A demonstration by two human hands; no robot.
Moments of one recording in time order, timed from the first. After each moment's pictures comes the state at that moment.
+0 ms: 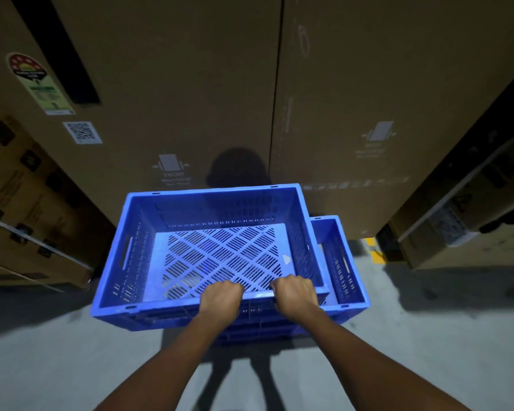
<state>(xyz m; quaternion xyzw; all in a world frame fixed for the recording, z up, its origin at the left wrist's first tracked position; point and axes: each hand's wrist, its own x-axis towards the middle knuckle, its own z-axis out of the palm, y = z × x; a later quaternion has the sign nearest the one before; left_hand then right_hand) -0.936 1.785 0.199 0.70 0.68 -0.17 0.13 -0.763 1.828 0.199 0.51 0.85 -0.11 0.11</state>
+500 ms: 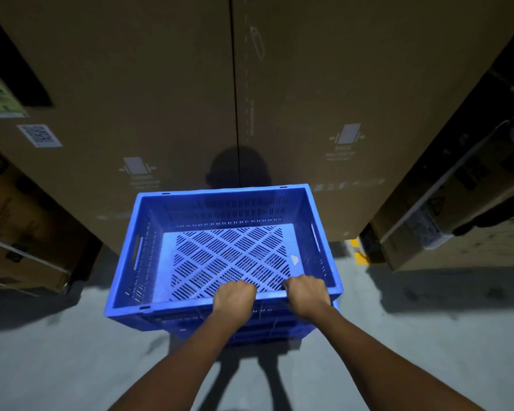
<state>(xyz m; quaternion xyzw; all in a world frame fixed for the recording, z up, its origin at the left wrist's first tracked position) -0.823 1.821 0.201 0.71 0.67 -0.15 0.14 -0.651 1.866 0.192 0.53 0.83 -0.11 0.13</state>
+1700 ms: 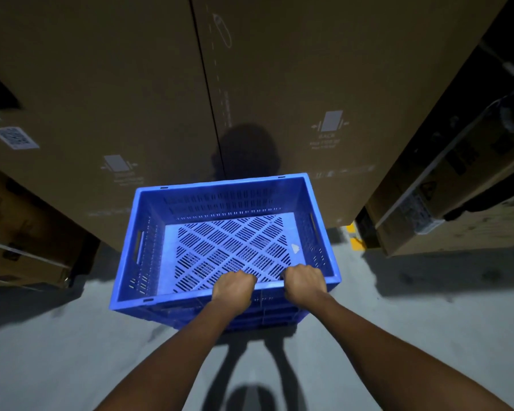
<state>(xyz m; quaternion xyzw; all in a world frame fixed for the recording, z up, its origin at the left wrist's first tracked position) -0.787 1.841 0.203 0.74 0.64 -0.16 0.14 -0.615 1.881 0.189 0.55 0.82 -0.12 0.13</state>
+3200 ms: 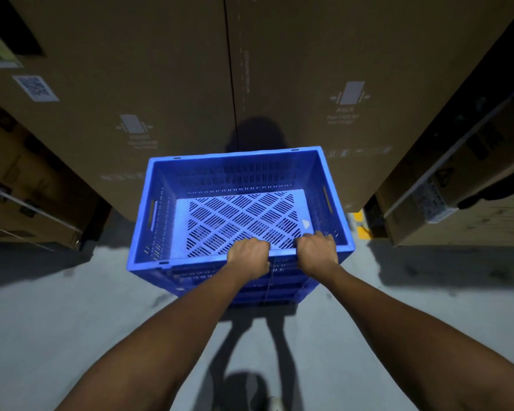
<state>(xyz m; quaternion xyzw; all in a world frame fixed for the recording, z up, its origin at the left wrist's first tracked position) -0.770 1.836 0.181 0.72 0.67 -0.11 0.15 -0.603 1.875 0.179 0.55 0.82 -0.04 0.14</state>
